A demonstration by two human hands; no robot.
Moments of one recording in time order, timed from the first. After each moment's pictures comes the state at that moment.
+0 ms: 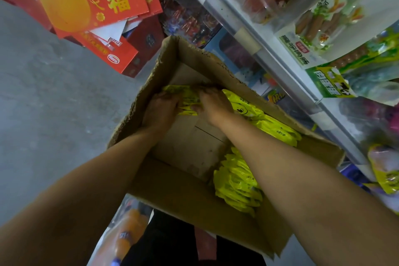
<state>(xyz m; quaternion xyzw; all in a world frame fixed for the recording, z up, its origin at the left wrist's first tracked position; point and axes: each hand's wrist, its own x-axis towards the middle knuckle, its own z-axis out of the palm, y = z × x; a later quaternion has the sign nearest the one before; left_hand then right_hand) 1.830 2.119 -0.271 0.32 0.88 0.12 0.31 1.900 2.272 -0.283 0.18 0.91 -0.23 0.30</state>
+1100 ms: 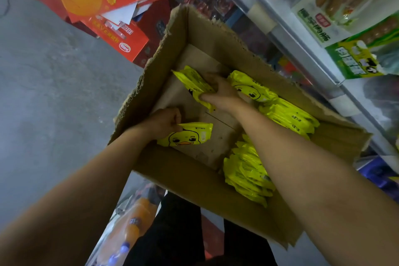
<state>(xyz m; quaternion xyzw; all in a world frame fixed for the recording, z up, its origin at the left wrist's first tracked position) 1.857 2.058 -0.292 0.25 0.78 0.13 0.56 1.930 2.261 -0.321 0.37 0.71 -0.57 0.20</state>
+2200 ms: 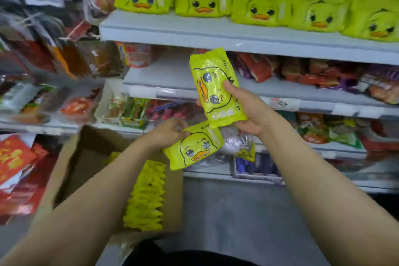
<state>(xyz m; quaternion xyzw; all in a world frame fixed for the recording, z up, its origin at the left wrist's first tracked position) 2.288 2.321 0.068 0.53 0.70 0.24 0.41 2.499 2.407 0.146 0.34 0.47 -0.77 -0.26</state>
